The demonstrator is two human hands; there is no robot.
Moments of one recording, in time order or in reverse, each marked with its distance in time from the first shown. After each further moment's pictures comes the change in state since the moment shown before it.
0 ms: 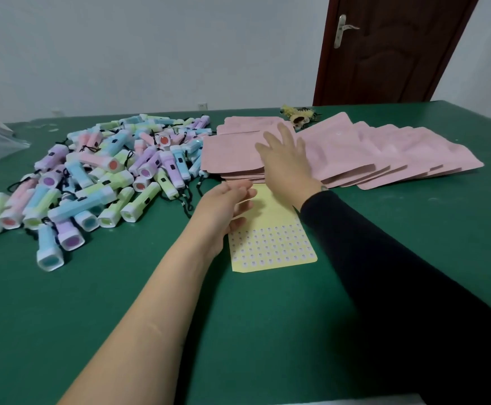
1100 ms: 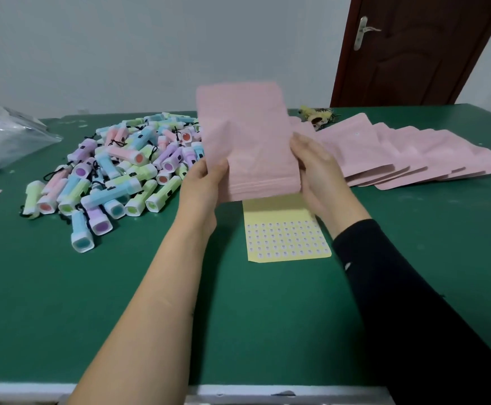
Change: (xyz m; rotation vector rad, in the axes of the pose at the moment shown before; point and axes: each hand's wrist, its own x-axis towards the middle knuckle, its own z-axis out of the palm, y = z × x) left_hand 0.008 0.006 -0.038 -0.144 0.229 0.244; right_hand -0.049 -0.013 -0.031 1.891 0.048 0.471
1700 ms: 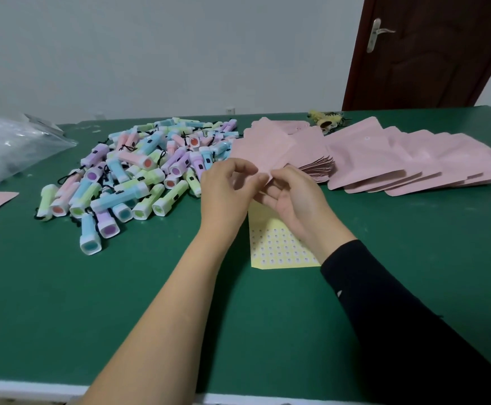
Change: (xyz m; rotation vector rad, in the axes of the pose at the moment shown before) left_hand -0.011 -0.004 0.020 0.532 0.043 0.446; right_hand -0.019 0.021 0.024 0.243 -0.190 0.150
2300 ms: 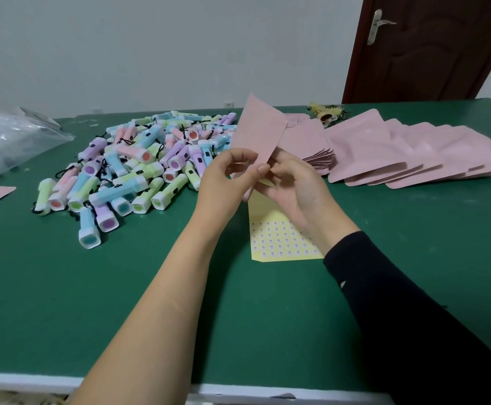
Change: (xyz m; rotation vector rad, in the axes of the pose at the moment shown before) left_hand 0.001 0.000 -0.008 -0.240 -0.133 -0.104; right_hand -0.006 -0.005 0.003 -0.110 -0.091 -0.079
